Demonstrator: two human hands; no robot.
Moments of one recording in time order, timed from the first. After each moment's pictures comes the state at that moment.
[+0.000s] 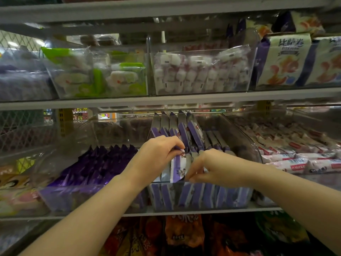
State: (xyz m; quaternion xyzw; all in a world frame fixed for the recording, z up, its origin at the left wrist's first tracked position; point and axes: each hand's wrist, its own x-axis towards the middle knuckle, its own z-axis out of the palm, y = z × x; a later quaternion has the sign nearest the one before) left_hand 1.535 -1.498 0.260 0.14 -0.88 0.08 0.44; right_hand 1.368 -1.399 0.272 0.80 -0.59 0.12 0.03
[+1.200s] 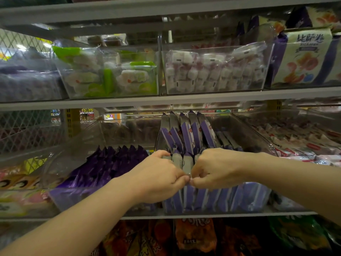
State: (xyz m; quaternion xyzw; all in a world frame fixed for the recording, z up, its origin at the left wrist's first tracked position) left_hand 1.554 -1.512 0.249 0.17 -0.95 0.20 0.14; right_hand 1.385 -1.423 0.279 0.82 -0.55 0.01 0.11
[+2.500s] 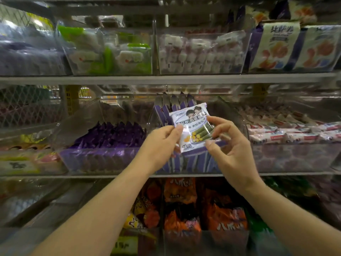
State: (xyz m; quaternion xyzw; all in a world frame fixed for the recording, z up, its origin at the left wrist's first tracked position) left_hand 1.547 -1.435 0.225 0.24 -0.79 -0.33 0.45; right_hand 1.397 -1.335 0.202 0.63 -0.41 0.65 0.05
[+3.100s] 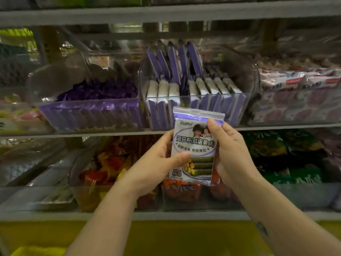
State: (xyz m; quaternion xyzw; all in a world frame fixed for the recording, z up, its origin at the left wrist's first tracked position) left_hand 1.559 -1.424 0.097 0.11 -0.72 -0.61 0.31; right_hand 1.417 -1.340 0.118 0.42 -0.35 0.76 -0.35
